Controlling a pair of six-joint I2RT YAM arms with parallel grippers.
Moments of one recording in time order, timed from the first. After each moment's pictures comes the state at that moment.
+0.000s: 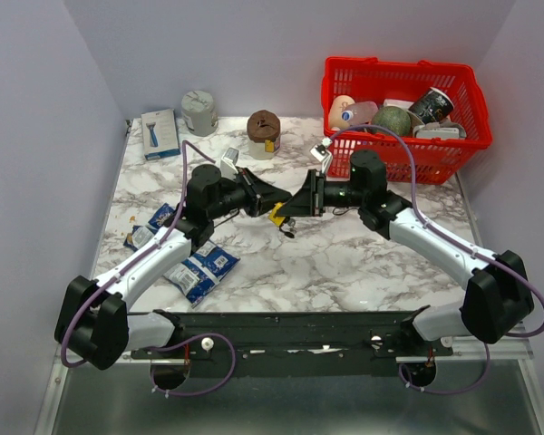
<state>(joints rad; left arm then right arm) -0.51 1.24 0.83 0.26 0.54 -1.41 0.57 1.39 1.00 0.14 -0.84 0.79</state>
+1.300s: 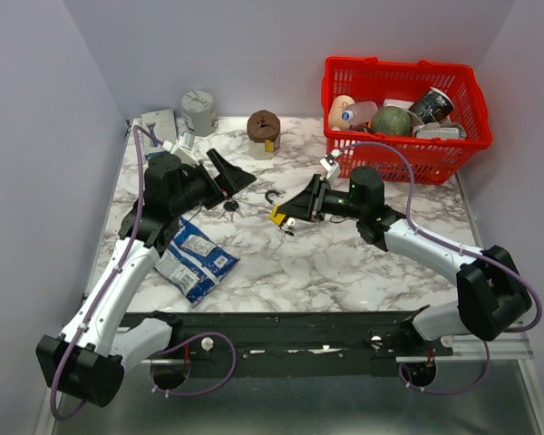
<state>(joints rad) -0.31 1.02 1.00 -0.28 0.37 -0.87 0.56 1.41 0.82 0.39 -0.67 1.05</state>
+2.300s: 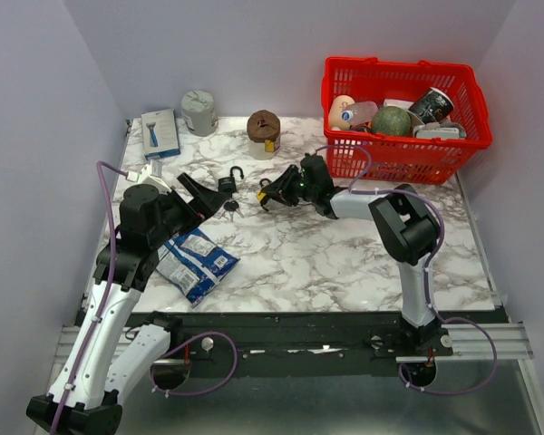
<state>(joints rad) -0.25 0.75 0.93 -0.54 0.18 -0.86 0.57 2.09 1.24 0.36 -0.28 1.11</state>
